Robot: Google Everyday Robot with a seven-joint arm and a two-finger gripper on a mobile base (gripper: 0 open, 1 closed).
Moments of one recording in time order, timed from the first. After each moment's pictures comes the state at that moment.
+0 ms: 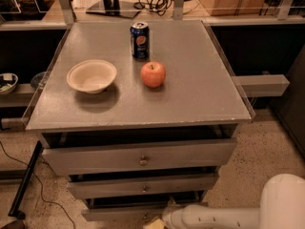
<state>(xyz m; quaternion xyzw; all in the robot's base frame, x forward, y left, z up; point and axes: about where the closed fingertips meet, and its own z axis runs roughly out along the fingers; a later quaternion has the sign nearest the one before) 0.463 -0.031 0.207 -0.33 0.87 0.21 0.30</state>
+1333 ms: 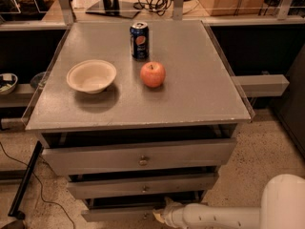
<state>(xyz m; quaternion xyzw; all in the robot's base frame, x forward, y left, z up) 0.463 -0.031 0.206 -0.33 0.87 0.21 0.30</state>
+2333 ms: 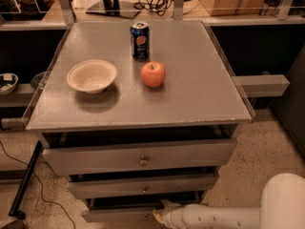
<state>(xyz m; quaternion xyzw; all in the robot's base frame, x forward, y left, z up) 0.463 -0.031 0.211 -0.33 0.87 0.21 0.30</state>
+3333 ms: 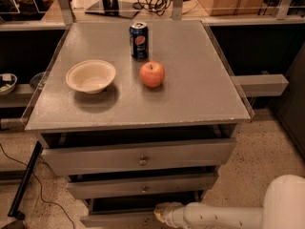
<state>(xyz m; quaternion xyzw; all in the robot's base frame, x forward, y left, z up) 0.467 -0.033 0.216 -0.32 0.87 0.22 0.30</state>
